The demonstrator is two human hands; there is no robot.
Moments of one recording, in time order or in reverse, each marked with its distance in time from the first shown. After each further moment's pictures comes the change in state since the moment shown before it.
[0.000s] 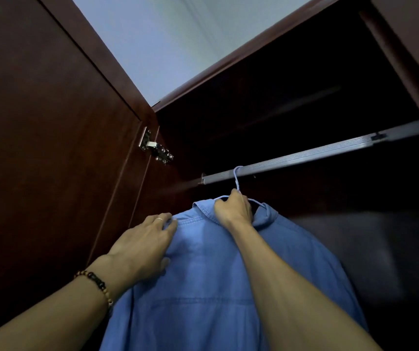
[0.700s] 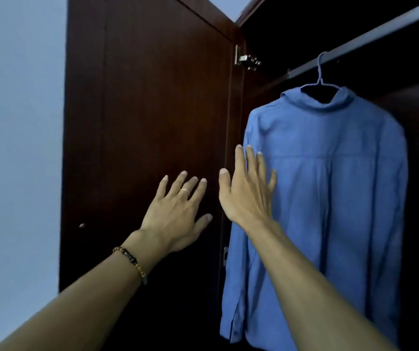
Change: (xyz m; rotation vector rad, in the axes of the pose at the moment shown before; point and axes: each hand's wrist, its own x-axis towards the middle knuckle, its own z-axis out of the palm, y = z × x) left_hand -0.329 0.021 -0.117 0.214 -0.288 -0.201; right_hand -0.364 -0.067 -0.061 0.032 -0.287 -0.305
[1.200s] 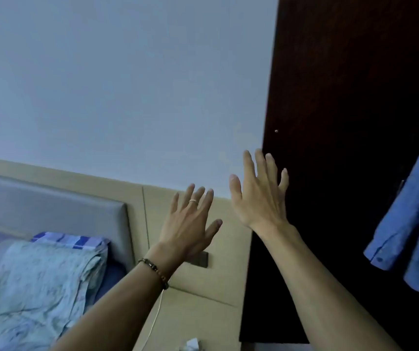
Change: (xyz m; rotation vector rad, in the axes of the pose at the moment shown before) left_hand -0.359 -0.056 -0.059 0.127 -0.356 -0.647; right_hand -0.239 -0.197 0.002 0.421 -0.481 -0.378
